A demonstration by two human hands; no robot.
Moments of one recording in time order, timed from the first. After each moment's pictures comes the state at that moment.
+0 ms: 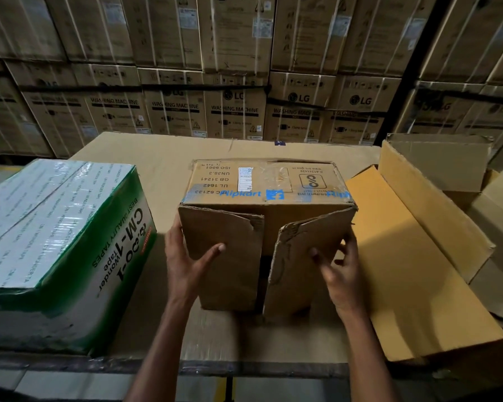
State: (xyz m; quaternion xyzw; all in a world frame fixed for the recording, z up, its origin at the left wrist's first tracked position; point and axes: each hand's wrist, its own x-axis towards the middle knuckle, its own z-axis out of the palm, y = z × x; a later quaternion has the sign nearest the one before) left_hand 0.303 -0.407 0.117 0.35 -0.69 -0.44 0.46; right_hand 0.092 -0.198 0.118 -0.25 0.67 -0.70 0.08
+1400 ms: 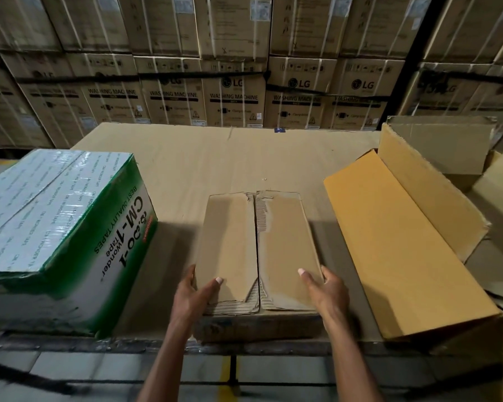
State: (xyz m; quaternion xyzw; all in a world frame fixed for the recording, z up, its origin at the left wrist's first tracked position) left_hand 0.338 -0.375 0.027 0.47 -0.62 -0.59 0.22; right_hand 0.106 -0.189 0.037 -0.09 0.88 -0.43 0.16
